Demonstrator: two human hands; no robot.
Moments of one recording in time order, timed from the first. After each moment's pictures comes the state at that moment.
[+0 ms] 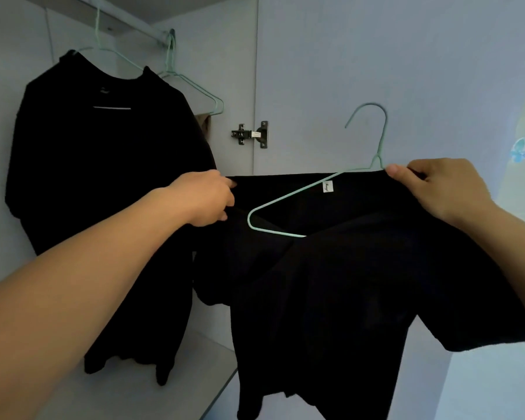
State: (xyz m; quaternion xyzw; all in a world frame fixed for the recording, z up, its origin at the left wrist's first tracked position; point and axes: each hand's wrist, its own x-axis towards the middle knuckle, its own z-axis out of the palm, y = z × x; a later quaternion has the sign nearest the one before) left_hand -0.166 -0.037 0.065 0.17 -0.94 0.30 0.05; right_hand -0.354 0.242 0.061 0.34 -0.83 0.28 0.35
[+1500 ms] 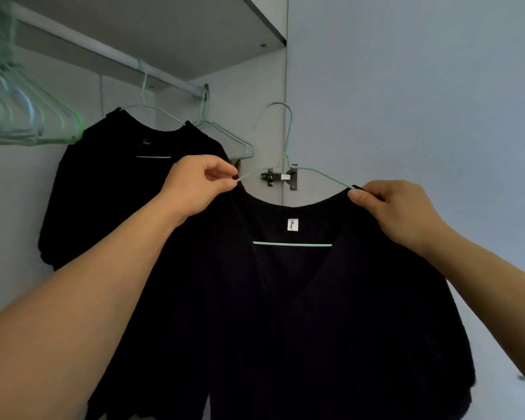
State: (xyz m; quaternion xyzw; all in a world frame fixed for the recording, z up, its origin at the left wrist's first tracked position) left_hand -0.138 -0.084 0.111 0.14 -0.83 -0.26 0.47; right_hand -0.314 0.147 0.088 0.45 -0.76 0.39 0.26
